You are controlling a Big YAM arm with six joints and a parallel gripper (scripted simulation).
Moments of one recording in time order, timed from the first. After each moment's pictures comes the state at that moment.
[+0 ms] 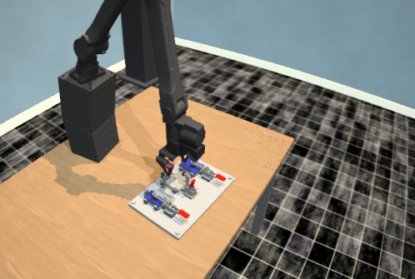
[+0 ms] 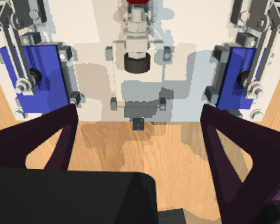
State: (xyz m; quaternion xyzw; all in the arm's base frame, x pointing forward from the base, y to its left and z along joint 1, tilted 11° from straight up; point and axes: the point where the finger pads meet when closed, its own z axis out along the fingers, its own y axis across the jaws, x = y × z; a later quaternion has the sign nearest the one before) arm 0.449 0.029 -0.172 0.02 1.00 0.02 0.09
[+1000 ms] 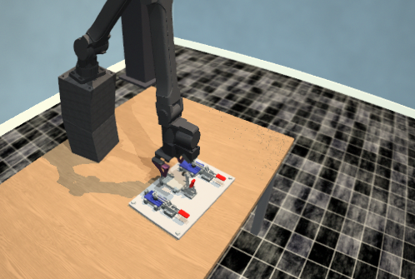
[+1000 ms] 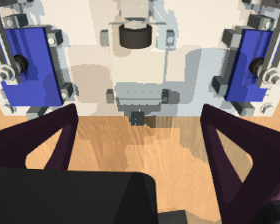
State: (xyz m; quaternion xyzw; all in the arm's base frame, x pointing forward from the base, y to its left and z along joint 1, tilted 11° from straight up) arm 0.433 0.030 -0.191 0.02 1.00 0.02 0.09
